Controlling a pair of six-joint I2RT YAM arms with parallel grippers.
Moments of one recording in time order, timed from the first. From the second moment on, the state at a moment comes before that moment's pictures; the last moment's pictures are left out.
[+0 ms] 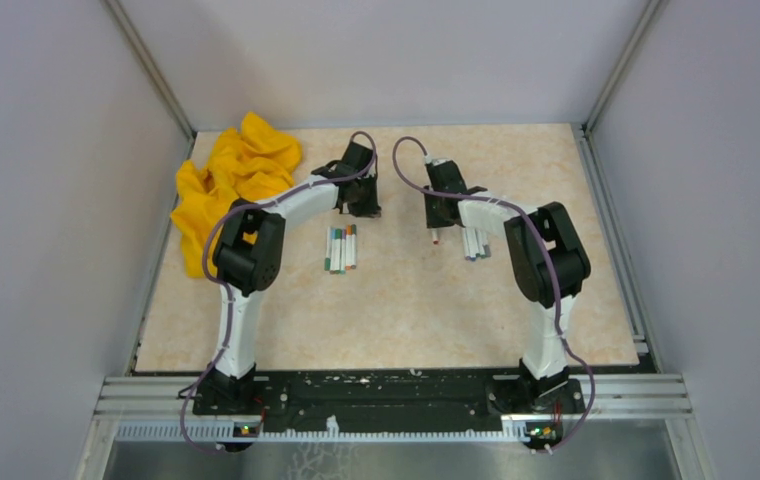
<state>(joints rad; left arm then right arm) -0.53 2.19 1.67 -0.42 0.01 -0.51 0.43 1.95 1.26 -0.22 0.08 0.24</state>
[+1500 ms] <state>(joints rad) -0.52 1.54 1.04 0.21 -0.22 -0.51 0.43 1.54 1.07 0.32 0.16 0.15</state>
